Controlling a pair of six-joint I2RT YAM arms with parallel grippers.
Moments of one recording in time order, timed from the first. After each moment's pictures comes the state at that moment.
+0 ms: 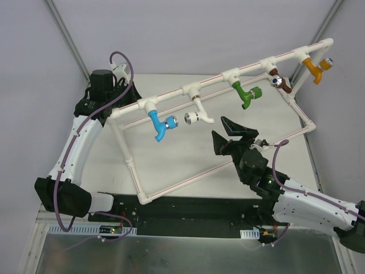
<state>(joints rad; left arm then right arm) -0.16 1.32 1.37 -0.64 0.46 -0.34 1.07 0.78 0.57 0.13 0.83 1.94</state>
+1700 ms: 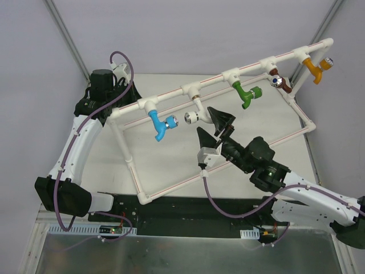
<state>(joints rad) -0.16 1.32 1.38 -0.64 0.46 -0.34 1.07 0.83 0.76 0.22 0.13 -1.20</state>
